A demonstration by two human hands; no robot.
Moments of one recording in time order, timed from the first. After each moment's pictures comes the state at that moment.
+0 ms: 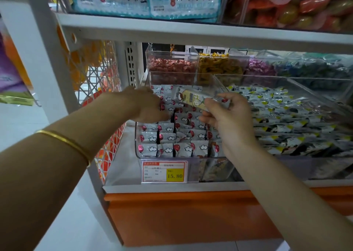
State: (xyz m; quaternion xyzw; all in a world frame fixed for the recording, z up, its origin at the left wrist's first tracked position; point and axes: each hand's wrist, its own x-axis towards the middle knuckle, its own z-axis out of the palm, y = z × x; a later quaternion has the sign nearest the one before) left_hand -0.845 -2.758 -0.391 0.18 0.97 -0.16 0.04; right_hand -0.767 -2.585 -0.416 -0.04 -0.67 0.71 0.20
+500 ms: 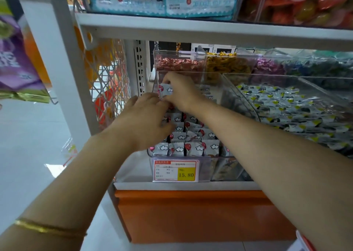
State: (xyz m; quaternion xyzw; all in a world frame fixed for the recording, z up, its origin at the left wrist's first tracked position) left_hand -0.788 -2.773 -0.417 0.21 0.97 0.05 -0.13; right_hand -0.872 -2.645 -0.413 0.21 -0.92 0.30 0.16
